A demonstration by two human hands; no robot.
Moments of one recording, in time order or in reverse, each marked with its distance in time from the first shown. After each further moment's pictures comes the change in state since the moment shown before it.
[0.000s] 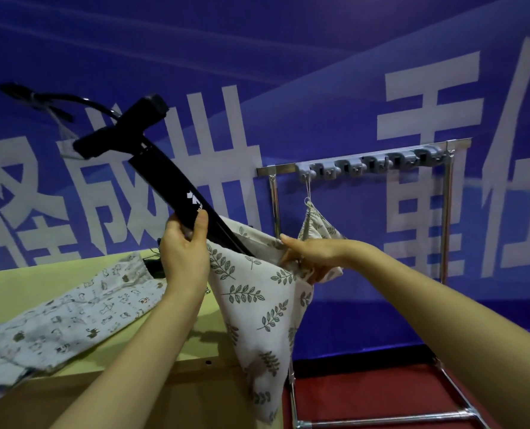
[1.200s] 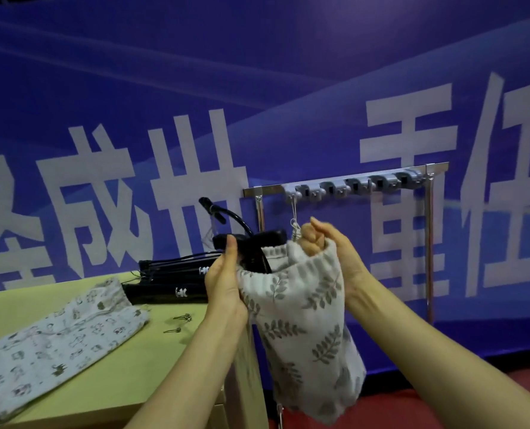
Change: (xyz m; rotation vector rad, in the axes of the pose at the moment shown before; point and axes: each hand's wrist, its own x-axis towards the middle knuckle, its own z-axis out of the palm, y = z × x) left_hand -0.025 -0.005 0.077 -0.656 -0.203 -0.584; right_hand -0.032 0.008 -0.011 1.480 -0.075 -0.625
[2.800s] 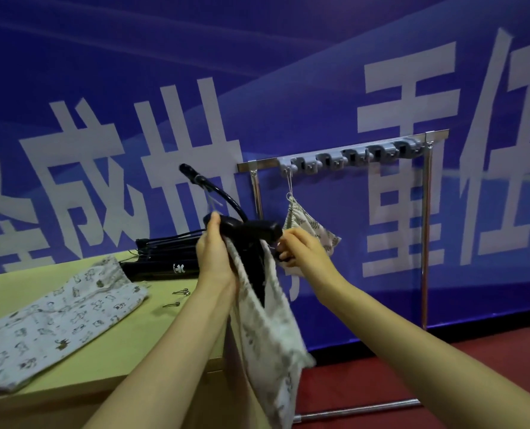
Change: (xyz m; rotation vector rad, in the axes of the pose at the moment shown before) left_hand 0.009 0.000 -0.004 0.079 0.086 -0.004; right_hand -0.006 0.055 -0.012 -0.861 0.434 -0.167
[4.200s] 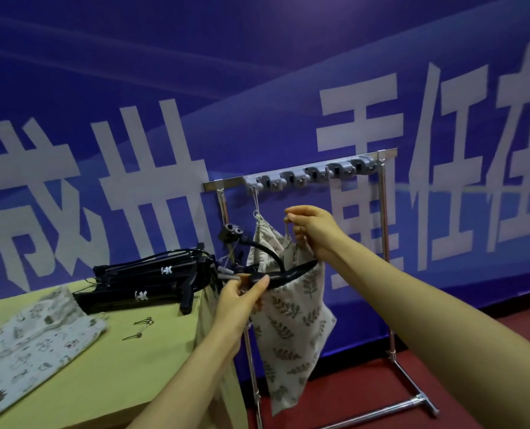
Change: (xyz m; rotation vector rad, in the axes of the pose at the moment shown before) left_hand -0.021 -0.075 0.009 0.452 -0.381 -0.038; right_hand 0.053 -0.036 -0.084 0.141 0.227 0.111
